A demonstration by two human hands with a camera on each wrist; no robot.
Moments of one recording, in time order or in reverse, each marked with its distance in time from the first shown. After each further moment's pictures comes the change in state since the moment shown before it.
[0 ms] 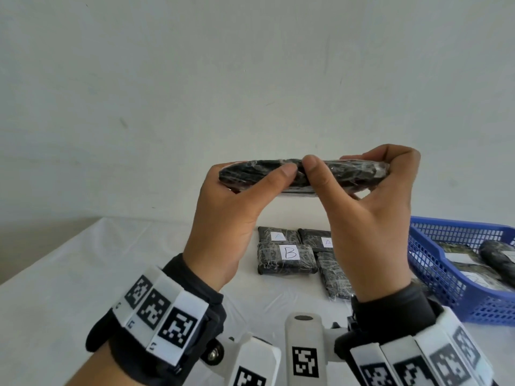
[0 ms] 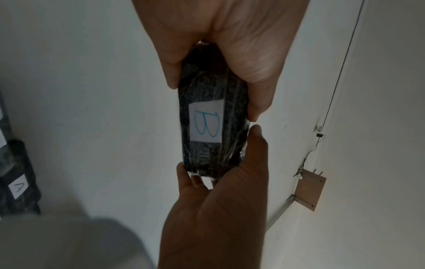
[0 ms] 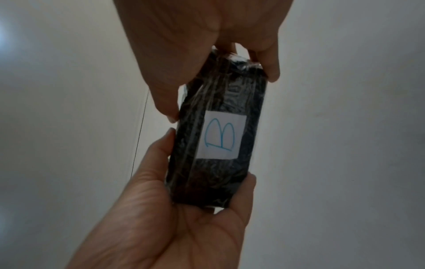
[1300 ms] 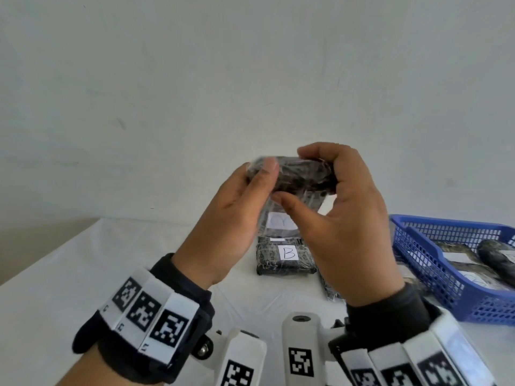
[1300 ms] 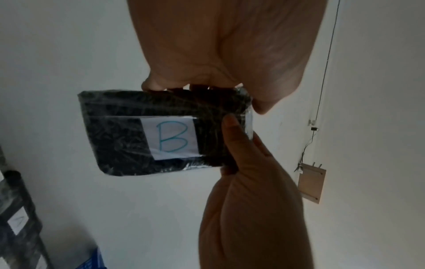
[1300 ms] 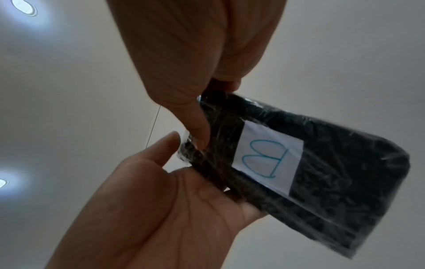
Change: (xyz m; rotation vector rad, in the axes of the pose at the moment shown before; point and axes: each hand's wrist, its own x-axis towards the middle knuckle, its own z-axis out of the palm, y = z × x) left_hand 0.001 -0.001 -0.009 0.145 -0.247 -0.044; right_hand -0.004 0.004 0.000 -0.269 -0.275 -0.240
